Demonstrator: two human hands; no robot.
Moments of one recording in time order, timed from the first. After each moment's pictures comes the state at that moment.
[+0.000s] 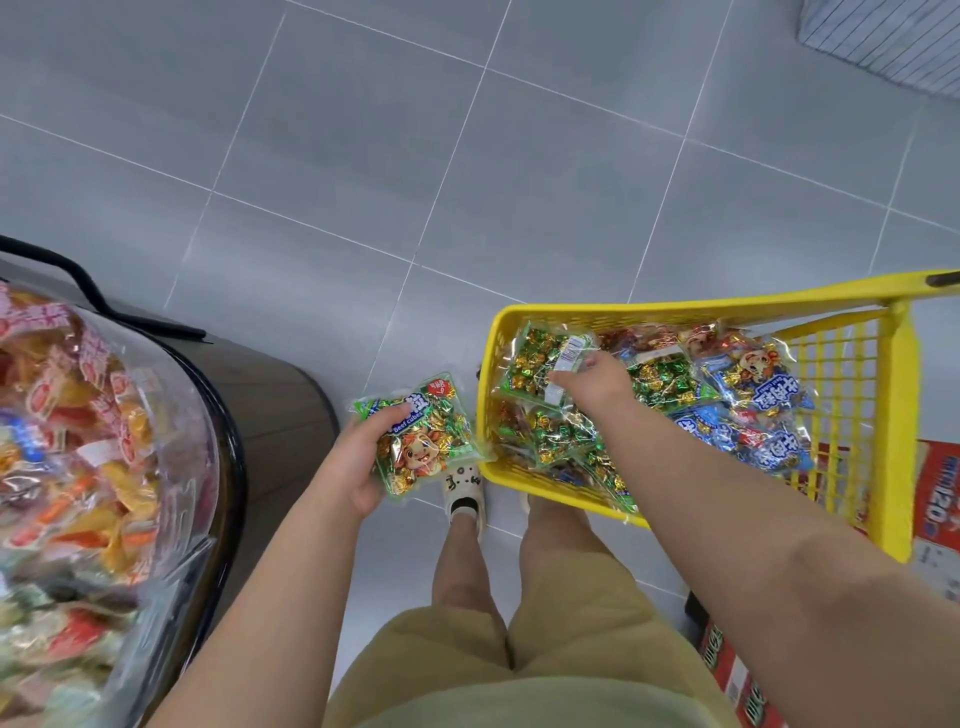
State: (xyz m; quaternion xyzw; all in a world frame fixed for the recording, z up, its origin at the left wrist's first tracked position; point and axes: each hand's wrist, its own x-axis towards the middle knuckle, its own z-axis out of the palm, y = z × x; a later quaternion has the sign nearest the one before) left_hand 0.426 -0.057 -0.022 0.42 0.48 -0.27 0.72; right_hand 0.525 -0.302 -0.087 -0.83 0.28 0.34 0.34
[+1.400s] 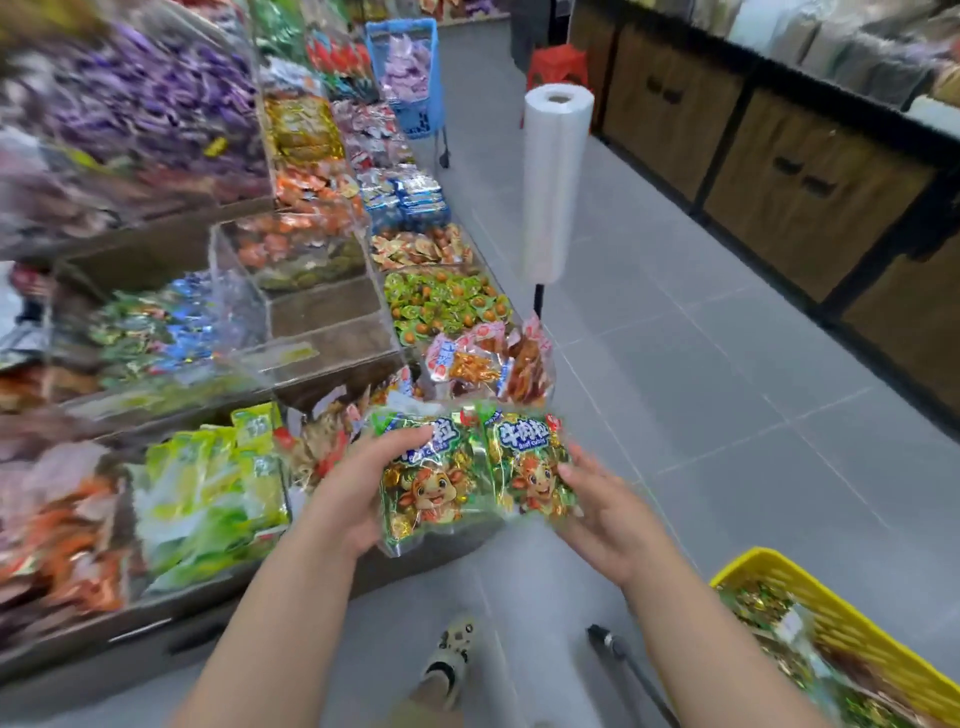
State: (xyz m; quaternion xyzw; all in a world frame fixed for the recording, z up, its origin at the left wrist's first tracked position) left_hand 0.132 0.064 0.229 0.40 0.50 0.18 0.74; right_hand 0.316 -0.067 0.174 -0.39 -0.01 0.63 0.67
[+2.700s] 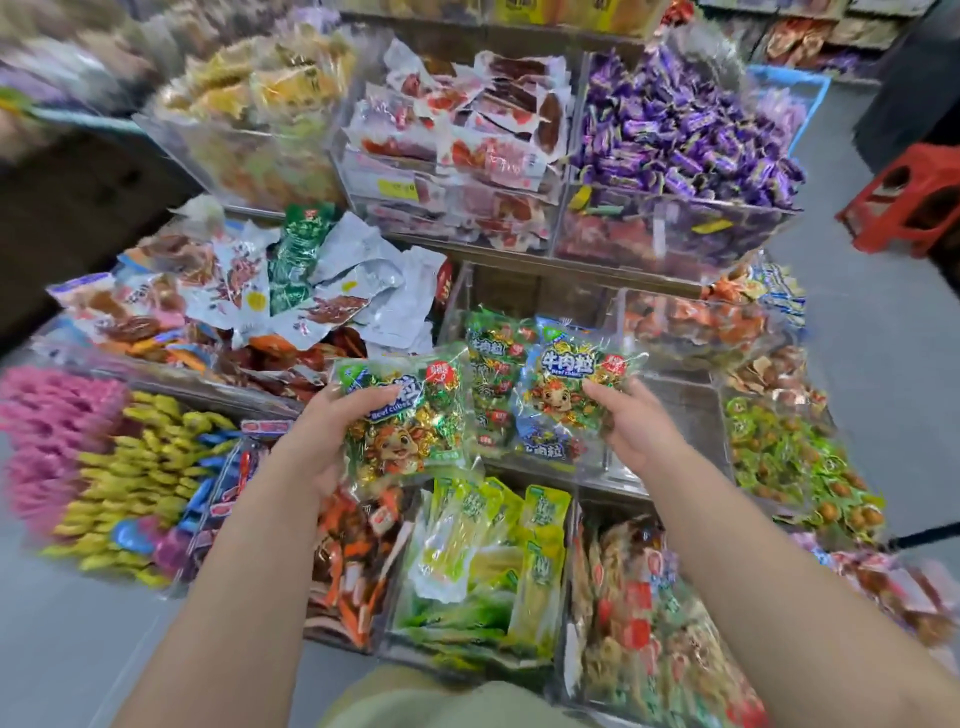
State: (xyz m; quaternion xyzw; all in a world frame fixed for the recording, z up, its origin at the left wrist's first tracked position) left_hand -0.245 0.380 0.230 0.31 0.56 0.43 0.64; right_hand 0.063 0.433 0.174 -0.59 -0.24 0.61 0.47
